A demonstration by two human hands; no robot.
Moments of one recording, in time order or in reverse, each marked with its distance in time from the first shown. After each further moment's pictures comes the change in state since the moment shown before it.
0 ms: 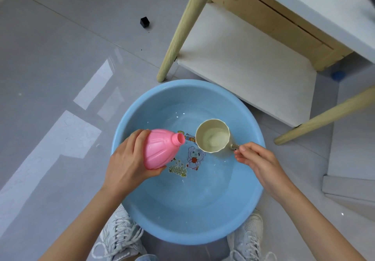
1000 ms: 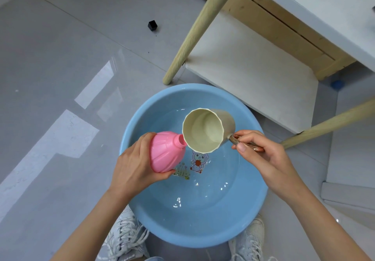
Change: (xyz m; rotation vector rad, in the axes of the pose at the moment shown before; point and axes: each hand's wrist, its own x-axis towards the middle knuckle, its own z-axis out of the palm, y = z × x) left_hand -0.002 0.003 -0.008 -0.034 -0.011 -0.034; right_hand -0.024 -0.059 0.033 -0.219 -0.105 -0.345
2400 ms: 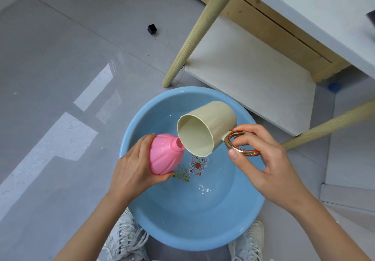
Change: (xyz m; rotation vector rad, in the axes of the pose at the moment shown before) left_hand -0.001 -0.004 0.002 -0.033 -0.029 -0.010; right_hand -0.002 -0.018 0.007 -0.331 0.024 -0.289
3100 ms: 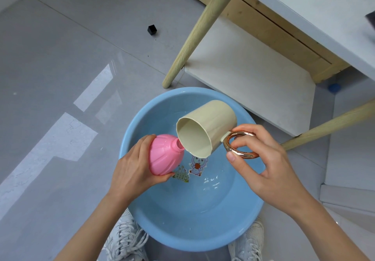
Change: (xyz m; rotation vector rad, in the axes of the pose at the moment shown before) left_hand 0.000 -0.001 0.000 0.000 -0.002 0.006; right_hand -0.001 -0.006 0.000 -0.091 0.008 -0.055
